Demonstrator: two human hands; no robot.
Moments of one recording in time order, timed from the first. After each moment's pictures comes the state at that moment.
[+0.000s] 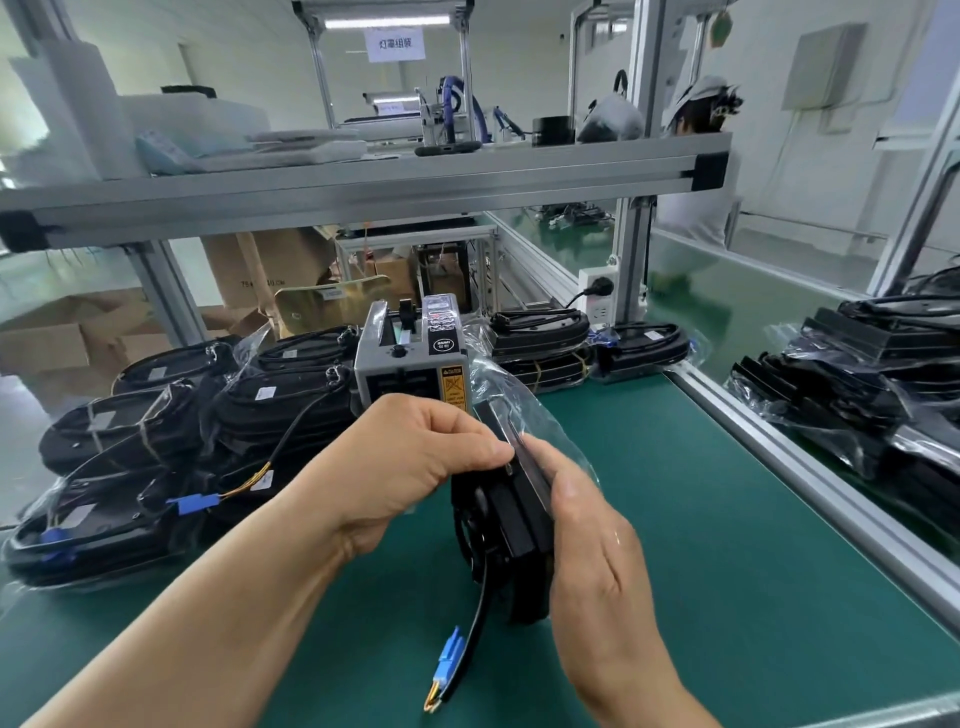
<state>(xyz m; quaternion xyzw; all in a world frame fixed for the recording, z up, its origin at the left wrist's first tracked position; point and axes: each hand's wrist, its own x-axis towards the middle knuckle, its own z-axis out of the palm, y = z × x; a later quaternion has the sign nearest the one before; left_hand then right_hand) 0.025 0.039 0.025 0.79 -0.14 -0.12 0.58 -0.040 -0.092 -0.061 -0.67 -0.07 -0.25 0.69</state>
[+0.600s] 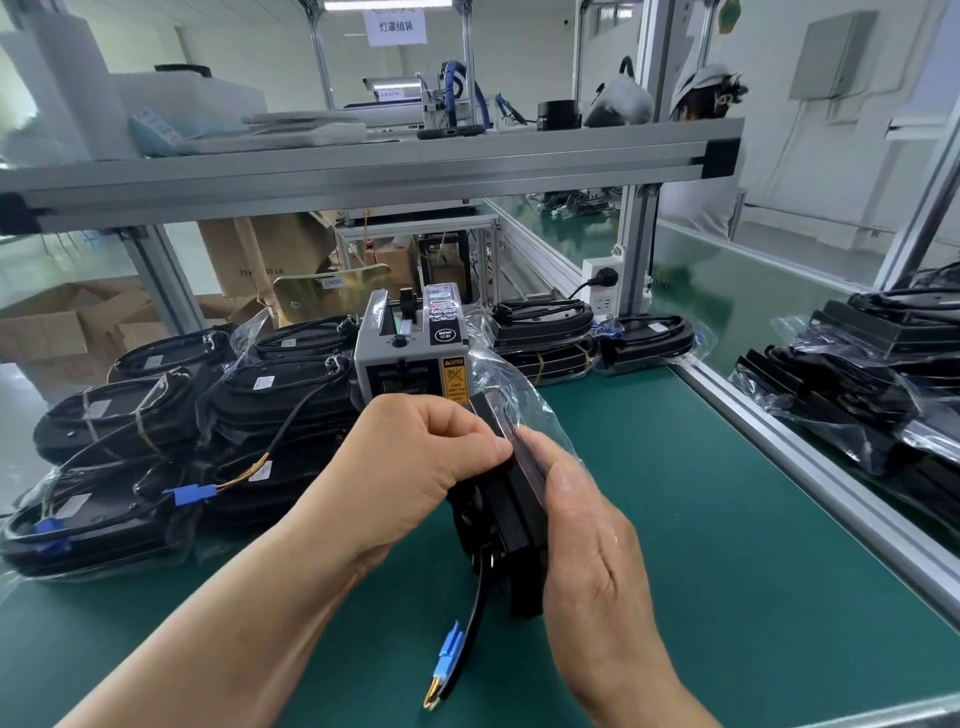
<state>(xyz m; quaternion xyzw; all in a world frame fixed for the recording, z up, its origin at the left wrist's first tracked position) 0.023 0.039 0.008 0.79 -0.15 -0.03 0.59 -0.040 -0.089 -0.059 -0.69 -0.08 -0.25 0.67</state>
